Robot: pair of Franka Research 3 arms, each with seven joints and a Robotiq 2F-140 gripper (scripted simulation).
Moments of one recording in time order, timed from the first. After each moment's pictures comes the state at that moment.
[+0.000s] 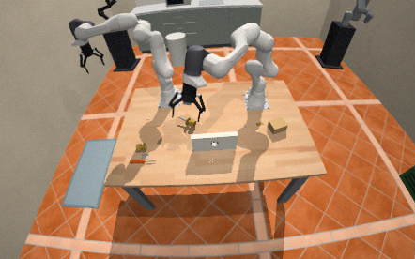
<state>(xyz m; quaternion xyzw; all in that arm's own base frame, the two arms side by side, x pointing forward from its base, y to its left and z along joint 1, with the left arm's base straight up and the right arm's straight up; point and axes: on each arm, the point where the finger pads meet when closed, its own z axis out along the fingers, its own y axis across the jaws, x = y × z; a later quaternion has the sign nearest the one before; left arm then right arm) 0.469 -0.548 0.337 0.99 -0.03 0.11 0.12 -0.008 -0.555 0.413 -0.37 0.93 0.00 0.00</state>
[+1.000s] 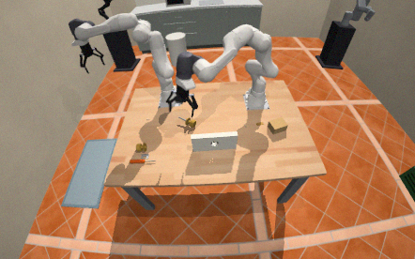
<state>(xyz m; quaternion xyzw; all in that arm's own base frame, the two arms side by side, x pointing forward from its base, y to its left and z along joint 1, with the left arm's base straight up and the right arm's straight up) 0.350 -0.592 0.259 0.99 -0.11 0.05 0.09 -0.008 -0.555 0.413 -0.37 0.93 0.00 0.00</state>
